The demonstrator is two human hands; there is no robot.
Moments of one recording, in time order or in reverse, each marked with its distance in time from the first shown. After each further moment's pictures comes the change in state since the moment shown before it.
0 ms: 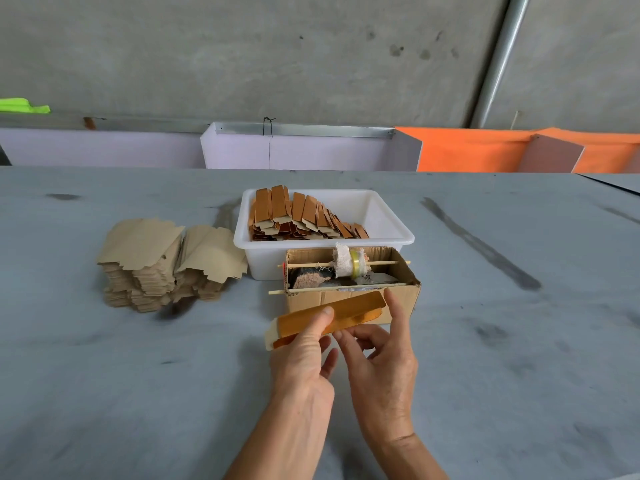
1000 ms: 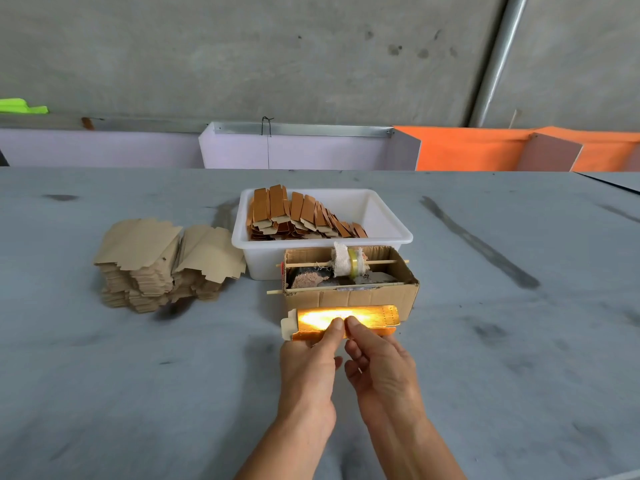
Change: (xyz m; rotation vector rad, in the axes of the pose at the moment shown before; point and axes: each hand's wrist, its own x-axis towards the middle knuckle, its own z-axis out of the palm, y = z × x) left_hand -0.013 -0.013 -0.007 0.260 -0.175 0.268; right_hand 0.013 -0.015 -0.007 0.707 0.003 0.907
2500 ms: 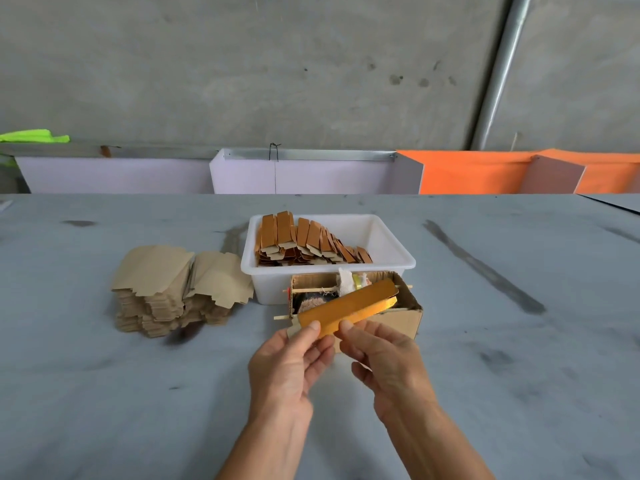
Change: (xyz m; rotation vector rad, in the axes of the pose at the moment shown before) left_hand 0.010 0.043 -0.013 -0.205 0.001 -0.049; right_hand -0.004 -0.036 0.021 -0.339 -0.099 -0.092
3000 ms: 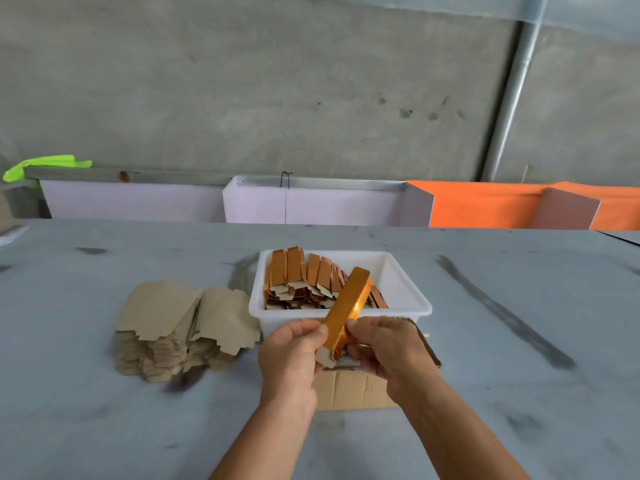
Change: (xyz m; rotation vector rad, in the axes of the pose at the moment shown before) left_hand 0.047 0.033 0.036 0.267 0.075 0.157; right_hand 0.052 -0.056 0.027 -0.251 -0.060 -0.015
